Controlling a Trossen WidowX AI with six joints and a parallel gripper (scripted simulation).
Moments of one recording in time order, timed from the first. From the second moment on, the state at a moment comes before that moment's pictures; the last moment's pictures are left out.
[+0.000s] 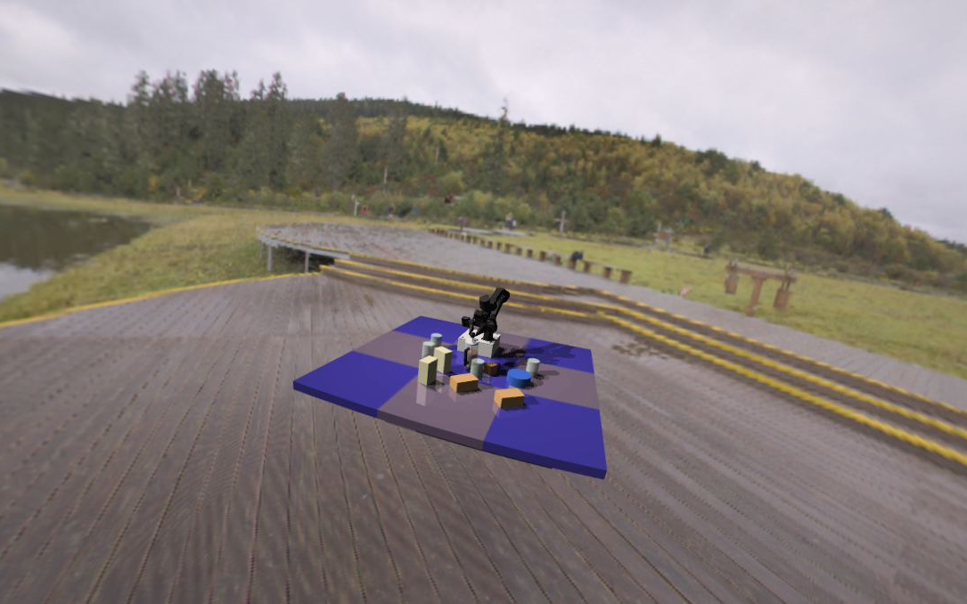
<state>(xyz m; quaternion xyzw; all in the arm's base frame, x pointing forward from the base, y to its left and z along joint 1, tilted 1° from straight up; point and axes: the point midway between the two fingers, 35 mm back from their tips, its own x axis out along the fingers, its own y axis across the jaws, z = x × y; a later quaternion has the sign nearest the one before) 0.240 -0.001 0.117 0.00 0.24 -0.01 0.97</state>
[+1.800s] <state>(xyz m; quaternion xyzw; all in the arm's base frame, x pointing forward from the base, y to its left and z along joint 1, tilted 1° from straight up) 0.246 -0.001 0.112 0.00 0.25 -0.01 0.97</state>
